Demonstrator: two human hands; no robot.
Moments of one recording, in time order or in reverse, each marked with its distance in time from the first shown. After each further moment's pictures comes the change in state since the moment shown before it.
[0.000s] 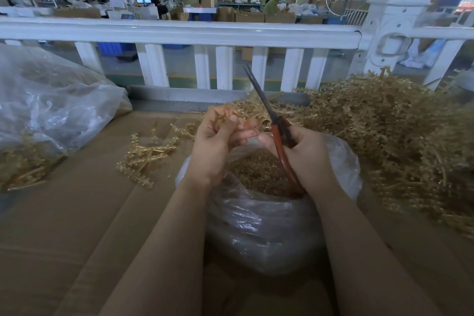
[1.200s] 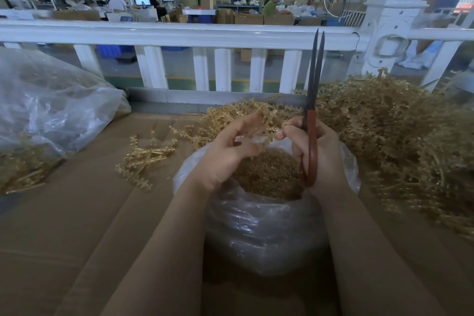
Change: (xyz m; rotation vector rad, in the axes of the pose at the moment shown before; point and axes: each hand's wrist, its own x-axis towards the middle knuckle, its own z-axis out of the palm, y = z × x) left_hand -0.005 0.004 0.003 0.446 -0.232 -0.131; right_hand 0.001 -0.012 -0.013 0.516 0.028 -0.064
